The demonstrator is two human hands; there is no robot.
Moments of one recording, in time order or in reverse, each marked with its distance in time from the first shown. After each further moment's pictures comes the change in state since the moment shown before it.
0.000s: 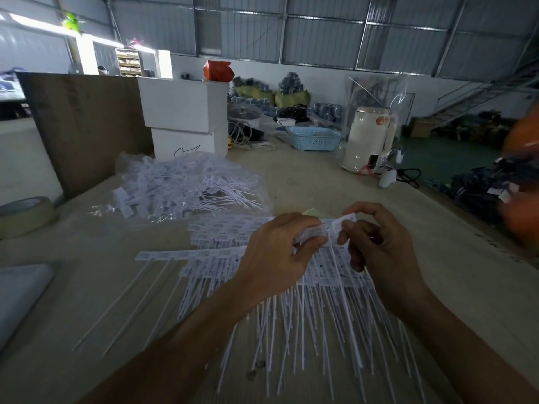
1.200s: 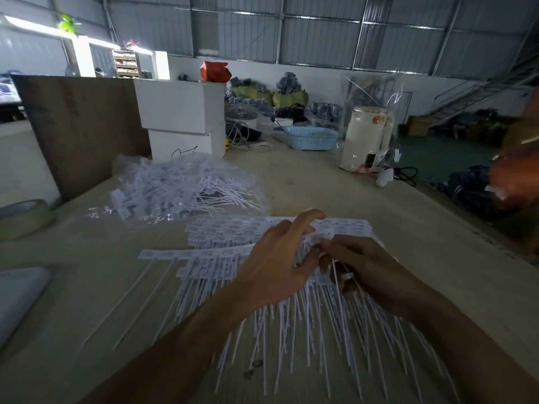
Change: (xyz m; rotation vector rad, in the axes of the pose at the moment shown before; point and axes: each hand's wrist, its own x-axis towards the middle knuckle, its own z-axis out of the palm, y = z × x) left_hand -0.011 0.003 0.005 -0.016 -0.176 -0.082; right_hand -0.001 0.001 -0.007 0.095 -0.420 0.452
